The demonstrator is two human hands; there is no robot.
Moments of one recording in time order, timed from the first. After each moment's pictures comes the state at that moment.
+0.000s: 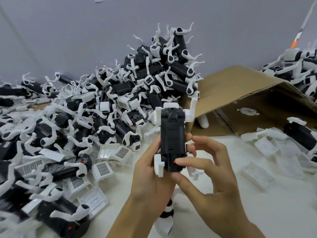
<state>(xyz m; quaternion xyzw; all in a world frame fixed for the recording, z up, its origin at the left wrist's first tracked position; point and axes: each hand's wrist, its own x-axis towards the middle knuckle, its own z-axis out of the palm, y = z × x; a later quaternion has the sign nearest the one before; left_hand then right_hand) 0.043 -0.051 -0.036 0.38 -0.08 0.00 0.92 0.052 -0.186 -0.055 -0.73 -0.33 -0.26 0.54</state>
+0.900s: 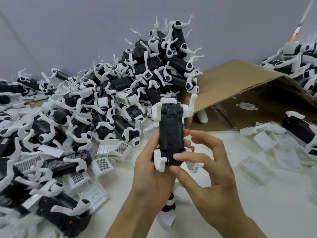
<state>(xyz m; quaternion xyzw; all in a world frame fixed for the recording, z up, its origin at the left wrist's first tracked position) 0.043 -0.053 -0.040 0.41 -0.07 0.00 0.91 0.048 -0.182 -0.057 -0.73 -0.31 -0.27 0.55</state>
